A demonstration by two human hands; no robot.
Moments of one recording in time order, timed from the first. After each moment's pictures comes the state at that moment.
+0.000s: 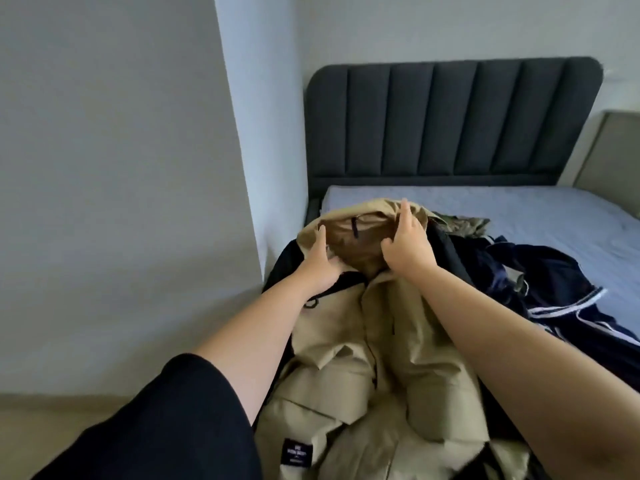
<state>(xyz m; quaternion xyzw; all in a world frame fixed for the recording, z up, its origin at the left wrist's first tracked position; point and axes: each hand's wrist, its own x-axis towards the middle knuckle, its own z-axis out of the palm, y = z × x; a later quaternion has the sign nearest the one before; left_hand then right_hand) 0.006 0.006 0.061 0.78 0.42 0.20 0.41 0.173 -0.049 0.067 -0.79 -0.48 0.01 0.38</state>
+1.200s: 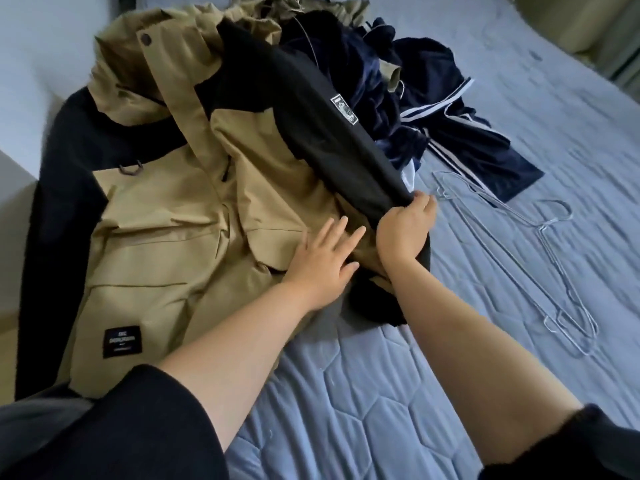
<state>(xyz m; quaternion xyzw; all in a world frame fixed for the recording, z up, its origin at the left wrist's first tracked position) 0.139 -0.187 -0.202 0.98 0.15 -0.01 0.15 0.279 -0.254 -0.191 -0.90 -0.07 -0.05 0.42</state>
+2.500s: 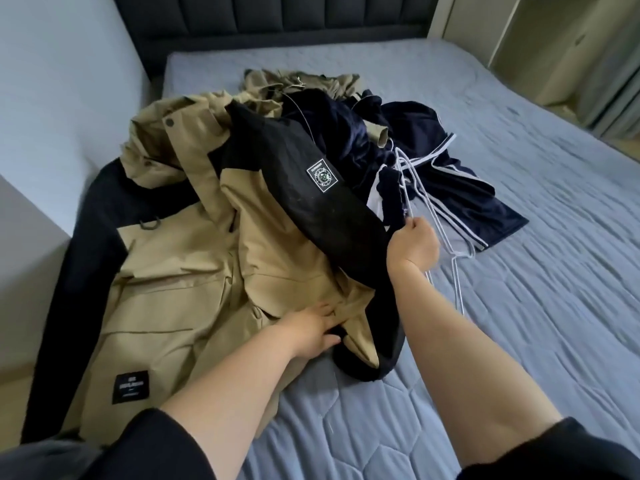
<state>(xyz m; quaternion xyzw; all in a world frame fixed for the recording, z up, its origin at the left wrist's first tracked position) 0.122 -0.178 -0.190 0.95 0.10 -0.24 0.18 0.317 -0.249 -0.151 -0.92 -0.01 -0.04 0.38</state>
